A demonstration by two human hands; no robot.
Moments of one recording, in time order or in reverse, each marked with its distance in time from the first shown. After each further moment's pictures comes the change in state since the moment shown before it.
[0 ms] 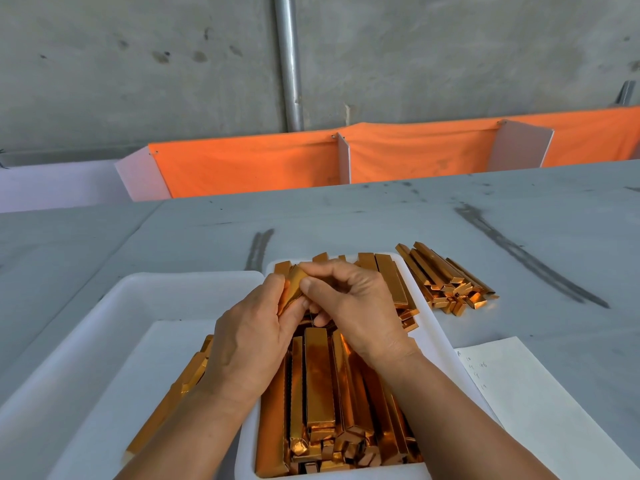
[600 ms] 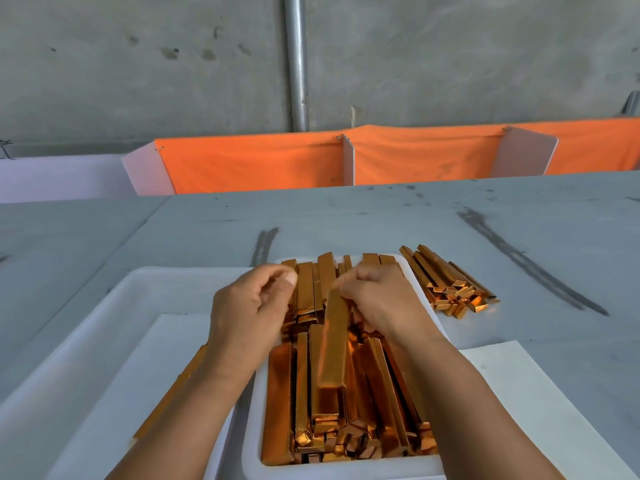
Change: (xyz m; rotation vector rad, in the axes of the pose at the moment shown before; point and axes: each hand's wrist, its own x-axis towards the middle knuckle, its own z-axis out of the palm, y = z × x) left_hand 0.005 -0.002 -0.010 -0.484 0.146 -0.248; right_hand 0.012 -0.008 -0.021 -0.352 0.048 0.327
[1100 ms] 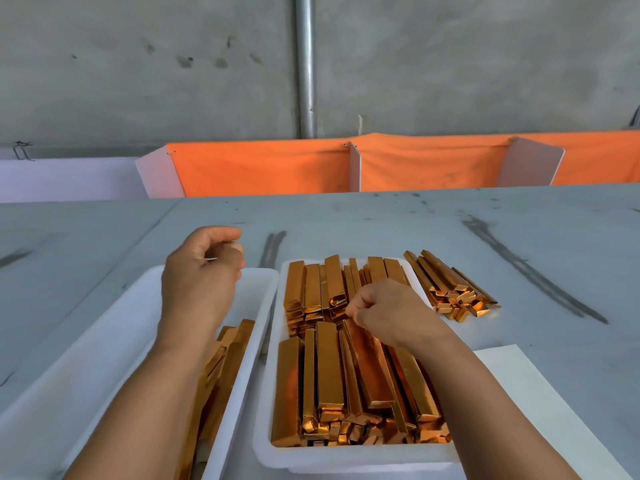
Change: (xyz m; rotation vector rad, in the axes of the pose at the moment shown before) left_hand 0.022 0.019 -0.054 -0.192 0.237 -0.212; right_hand -0.007 0.002 -0.011 -0.592 -0.124 -0.042
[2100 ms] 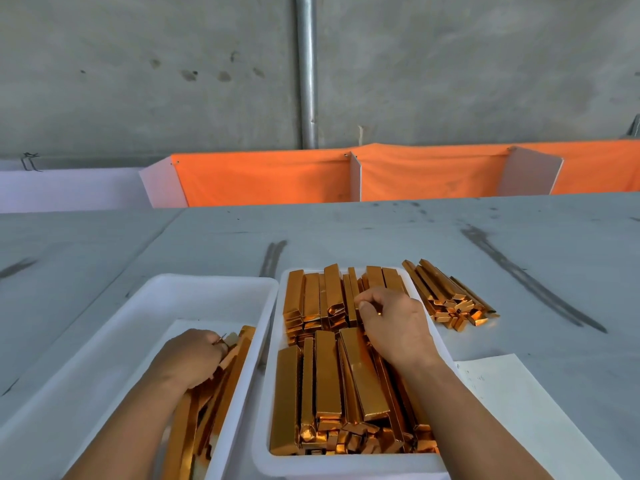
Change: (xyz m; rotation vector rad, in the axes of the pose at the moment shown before) left_hand 0.004 -0.084 -0.027 1.163 -0.553 -0.242; right_hand 0.014 0.028 0.030 0.136 0.421 -0.071
